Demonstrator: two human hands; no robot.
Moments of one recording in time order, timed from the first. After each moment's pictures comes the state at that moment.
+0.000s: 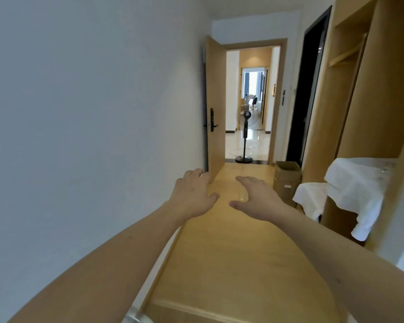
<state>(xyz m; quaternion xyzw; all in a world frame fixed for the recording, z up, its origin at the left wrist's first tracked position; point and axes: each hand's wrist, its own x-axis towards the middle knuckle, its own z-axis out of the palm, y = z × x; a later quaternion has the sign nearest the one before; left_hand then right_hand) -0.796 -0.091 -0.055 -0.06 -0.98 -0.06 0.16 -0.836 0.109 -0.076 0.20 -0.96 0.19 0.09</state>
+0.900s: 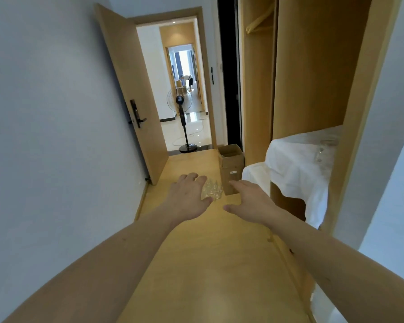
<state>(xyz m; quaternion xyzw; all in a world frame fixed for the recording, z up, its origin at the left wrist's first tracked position) -1.162 0.138 -0.103 -0.21 -0.97 -0.02 0.07 -1.131 0.336 -0.139 0.04 -0.97 0.24 0.05</state>
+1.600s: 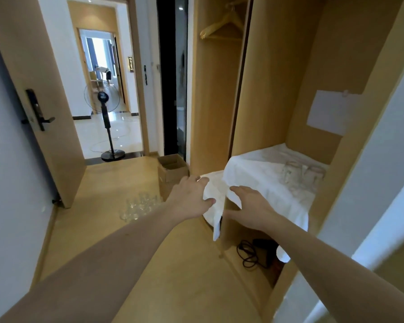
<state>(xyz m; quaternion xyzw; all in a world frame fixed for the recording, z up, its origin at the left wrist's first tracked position) -1.427 0.168 -0.120 -0.38 -0.91 -0.15 0.02 -1.310 0.330 -0.123 -0.16 -0.98 0.14 0.05</state>
